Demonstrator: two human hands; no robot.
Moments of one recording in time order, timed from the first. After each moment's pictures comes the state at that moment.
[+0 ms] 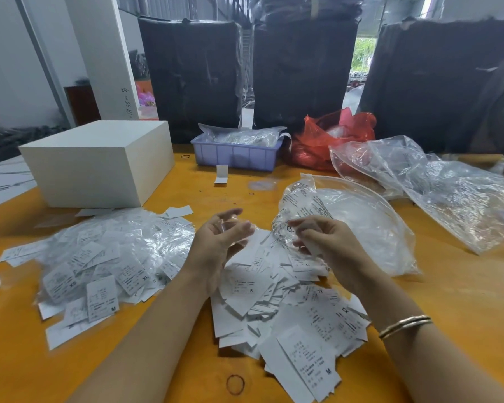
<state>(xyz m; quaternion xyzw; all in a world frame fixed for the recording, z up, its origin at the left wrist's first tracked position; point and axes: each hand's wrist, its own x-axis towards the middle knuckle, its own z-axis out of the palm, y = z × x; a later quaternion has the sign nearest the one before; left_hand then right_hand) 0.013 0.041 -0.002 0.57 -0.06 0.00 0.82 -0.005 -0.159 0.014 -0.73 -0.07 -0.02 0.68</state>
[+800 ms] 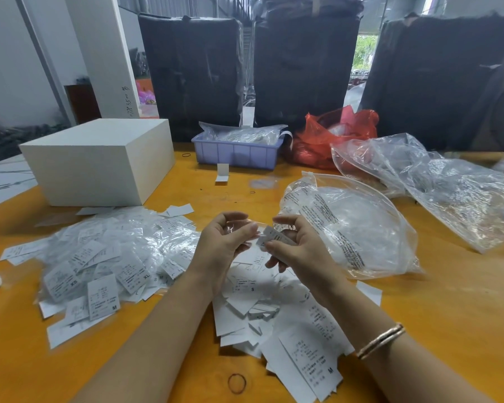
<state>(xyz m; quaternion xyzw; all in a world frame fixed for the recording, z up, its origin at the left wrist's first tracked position) 0.012 0.035 -0.005 0.59 -0.07 0.02 0.80 -0.013 -0.116 -0.001 -0.71 -0.13 -0.04 0.69</state>
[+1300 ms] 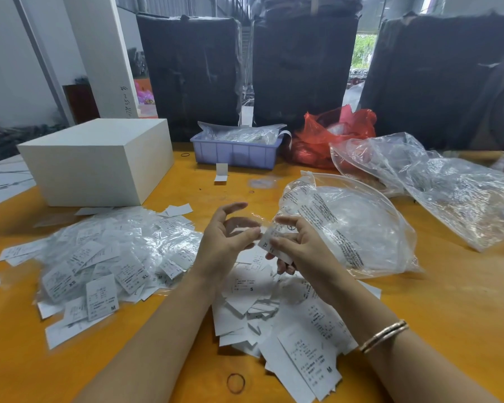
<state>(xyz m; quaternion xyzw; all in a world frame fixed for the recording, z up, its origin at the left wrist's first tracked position) 0.005 0.033 -0.003 0.64 -0.13 0.05 0.75 -0.010 -0.124 0.000 -0.72 -0.11 0.02 0.68</state>
